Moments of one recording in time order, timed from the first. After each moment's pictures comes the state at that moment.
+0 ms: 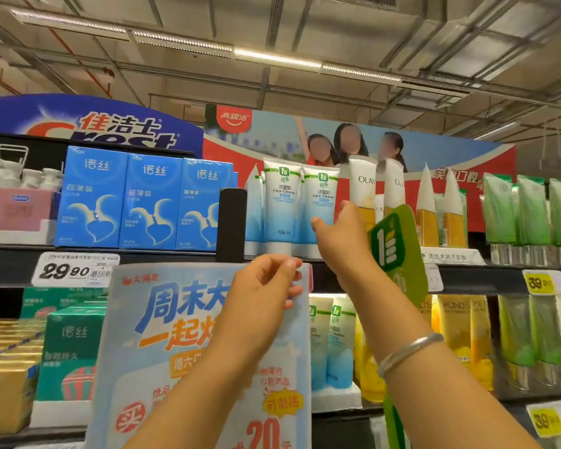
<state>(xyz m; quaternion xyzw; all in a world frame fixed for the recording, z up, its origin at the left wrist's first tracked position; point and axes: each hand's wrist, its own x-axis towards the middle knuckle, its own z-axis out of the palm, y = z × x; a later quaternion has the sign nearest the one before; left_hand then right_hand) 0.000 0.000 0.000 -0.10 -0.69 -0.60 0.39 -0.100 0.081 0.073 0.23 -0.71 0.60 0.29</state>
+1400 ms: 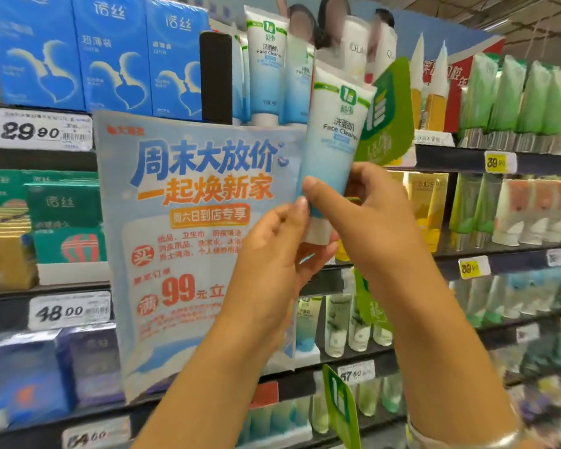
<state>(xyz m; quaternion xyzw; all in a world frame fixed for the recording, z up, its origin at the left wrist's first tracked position) 0.062 0.046 -0.075 -0.18 -0.49 -0.83 0.20 0.034 0.131 -0.035 0.27 -0.67 0.66 0.23</state>
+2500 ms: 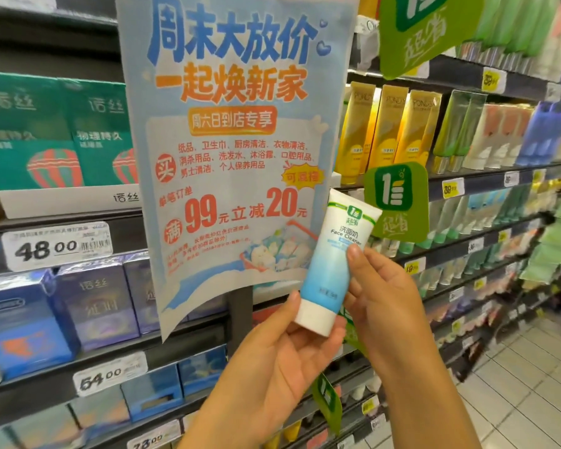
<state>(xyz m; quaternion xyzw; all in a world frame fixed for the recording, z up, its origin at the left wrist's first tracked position) 0.113 -0.007 -0.209 0.03 -0.25 -0.95 -0.20 0.074 0.111 -0.188 0.08 -0.54 0.84 0.07</state>
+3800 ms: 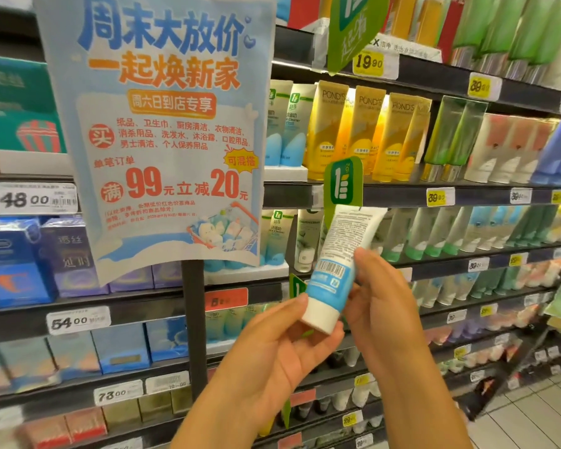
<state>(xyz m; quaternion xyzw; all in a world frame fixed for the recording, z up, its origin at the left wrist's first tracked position) 0.124 0.099 -0.214 0.04 -0.28 -0.96 -0.09 0.066 0.210 -0.198 0.13 -0.50 0.86 -0.01</state>
